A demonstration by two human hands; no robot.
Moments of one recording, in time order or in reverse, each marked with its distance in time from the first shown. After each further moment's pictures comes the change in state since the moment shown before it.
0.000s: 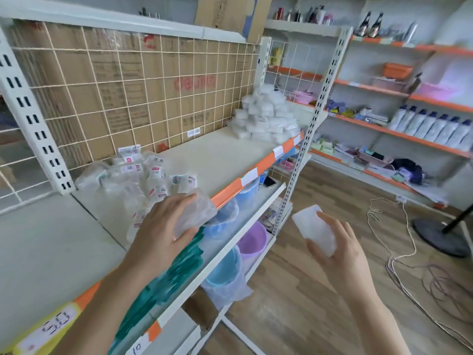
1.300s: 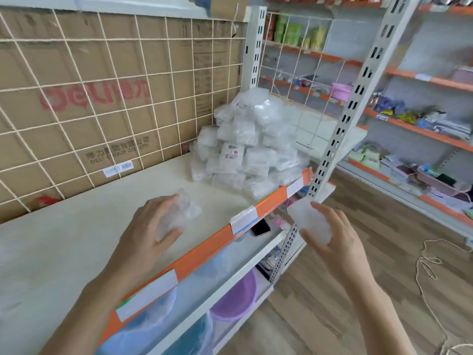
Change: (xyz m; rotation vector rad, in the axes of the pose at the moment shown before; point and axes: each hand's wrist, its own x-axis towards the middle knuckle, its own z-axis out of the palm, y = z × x) left_hand 0.329 -0.047 0.234 0.040 0.065 -0.240; right_hand 0.422 0.228 0.080 0.064 -0.211 -0.119
